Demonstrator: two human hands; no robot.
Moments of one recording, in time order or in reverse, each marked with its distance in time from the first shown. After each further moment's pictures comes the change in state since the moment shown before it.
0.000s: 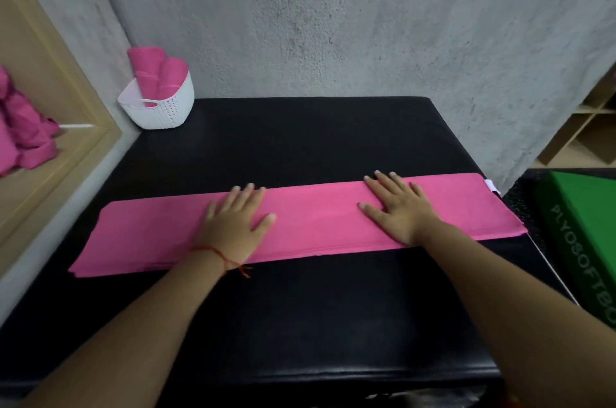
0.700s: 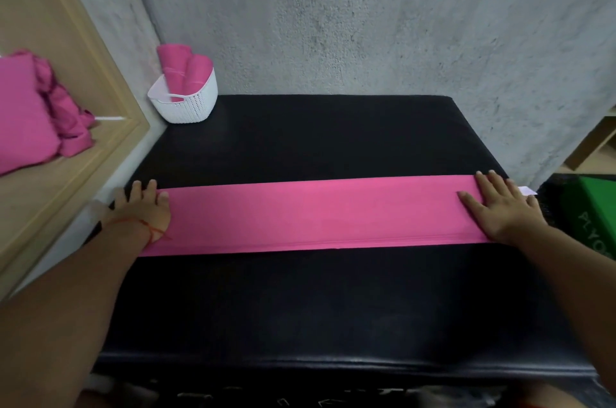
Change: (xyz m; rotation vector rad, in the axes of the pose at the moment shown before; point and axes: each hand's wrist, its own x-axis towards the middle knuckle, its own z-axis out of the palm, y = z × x) left_hand -0.002 -0.197 -0.023 0.013 -0.139 -0.694; right_hand -0.024 0.130 -0.014 -0.029 0.000 0.393
